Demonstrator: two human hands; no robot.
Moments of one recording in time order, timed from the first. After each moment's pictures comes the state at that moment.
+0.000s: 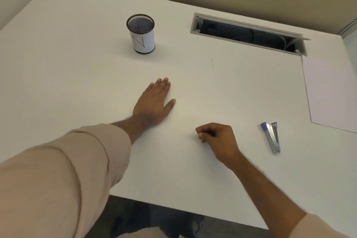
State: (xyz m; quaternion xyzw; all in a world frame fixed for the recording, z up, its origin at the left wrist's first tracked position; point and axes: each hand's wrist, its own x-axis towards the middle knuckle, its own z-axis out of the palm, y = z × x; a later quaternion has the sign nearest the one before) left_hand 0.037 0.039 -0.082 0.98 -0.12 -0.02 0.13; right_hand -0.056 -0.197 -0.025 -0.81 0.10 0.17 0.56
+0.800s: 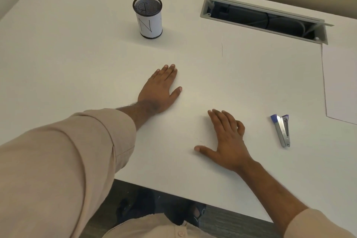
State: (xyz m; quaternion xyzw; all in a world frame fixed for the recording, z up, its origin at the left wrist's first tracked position) left_hand 0.037 0.039 -0.082 0.98 -0.12 -0.01 0.14; right_hand -0.083 -0.220 -0.047 -0.97 -0.16 0.11 0.14
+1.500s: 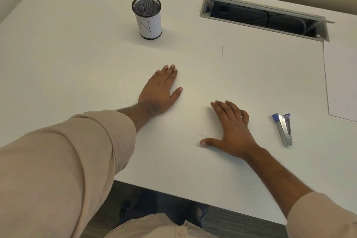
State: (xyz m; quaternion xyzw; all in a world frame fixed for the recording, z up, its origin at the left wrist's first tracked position) left_hand 0.037 0.039 -0.083 0.98 -0.12 0.00 0.13; right_hand -0.052 -0.228 -0.043 -0.97 -0.17 0.12 0.14
